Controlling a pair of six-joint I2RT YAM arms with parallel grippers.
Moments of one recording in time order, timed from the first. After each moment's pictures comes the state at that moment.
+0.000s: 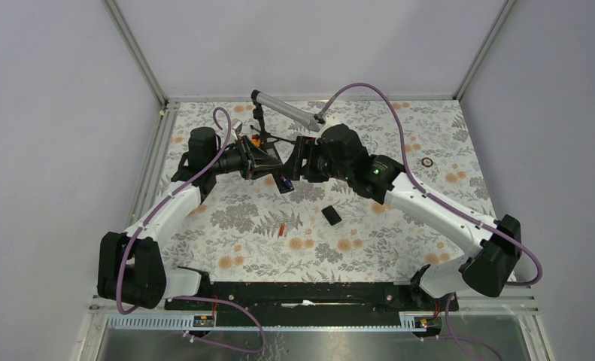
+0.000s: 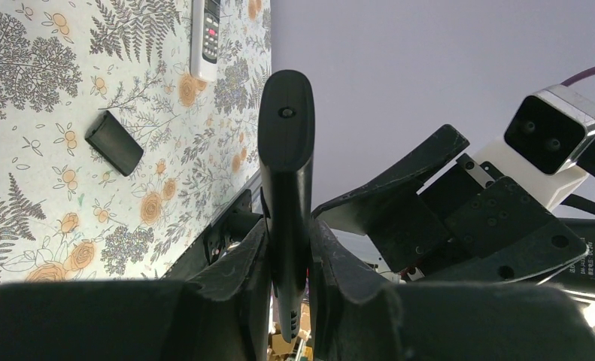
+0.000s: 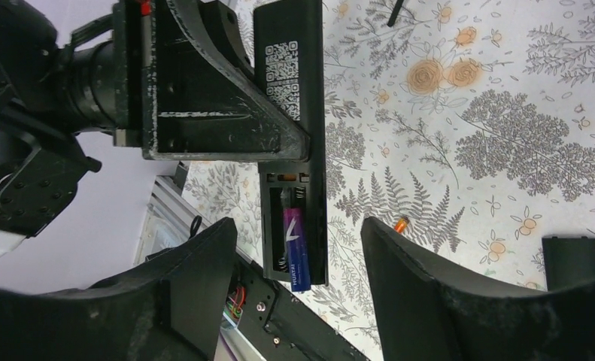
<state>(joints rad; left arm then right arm) -0.20 1.29 0.85 0.07 0.93 -1.18 0.86 1.41 1.31 -0.39 -0.03 0.76</state>
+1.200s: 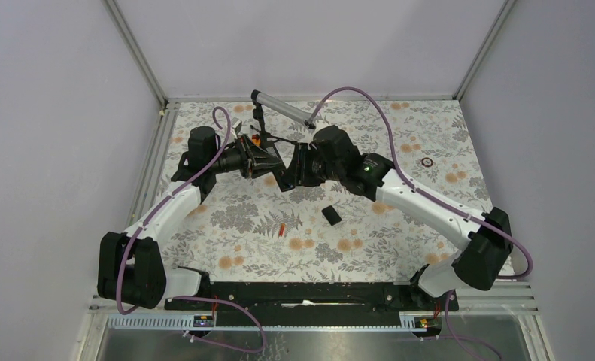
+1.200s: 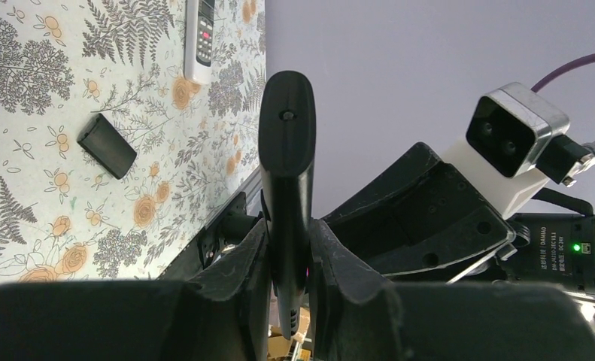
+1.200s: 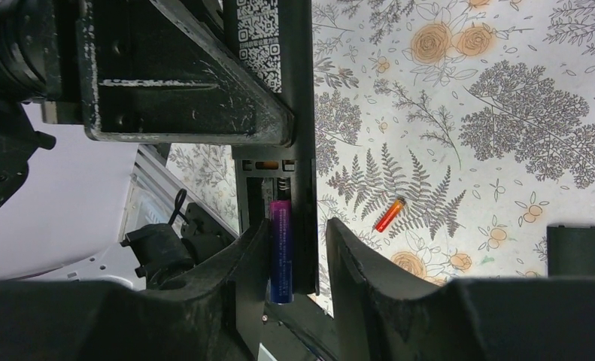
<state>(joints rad) -0.20 1.29 0.86 0.08 0.93 -1.20 0.86 1.48 1.34 -0.43 -0.10 0.72</state>
